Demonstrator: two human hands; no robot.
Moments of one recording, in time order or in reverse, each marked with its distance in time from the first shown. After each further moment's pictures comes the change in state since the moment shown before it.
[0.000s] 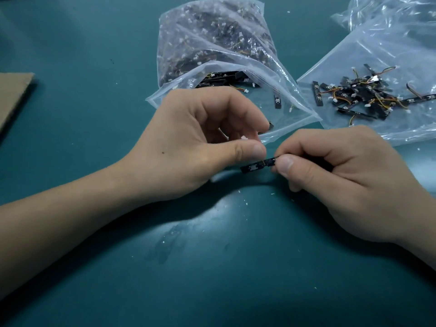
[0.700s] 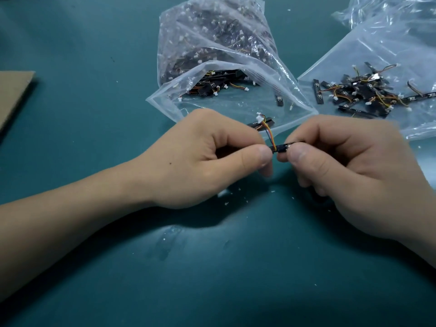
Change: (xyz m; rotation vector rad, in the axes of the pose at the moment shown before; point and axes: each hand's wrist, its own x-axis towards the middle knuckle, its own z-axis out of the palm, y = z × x) left_hand -0.002 0.009 0.000 0.297 -0.250 -0.024; right_hand -0.003 -0.003 0.005 0.241 0.102 0.057
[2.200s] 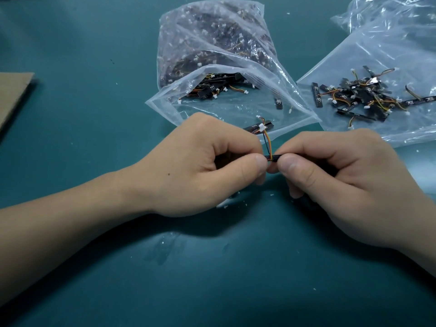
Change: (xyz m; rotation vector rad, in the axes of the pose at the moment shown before) left_hand -0.002 0.005 0.000 0.041 0.008 0.051; right_hand 0.002 -0.006 0.000 -0.122 -0.091 -0.020
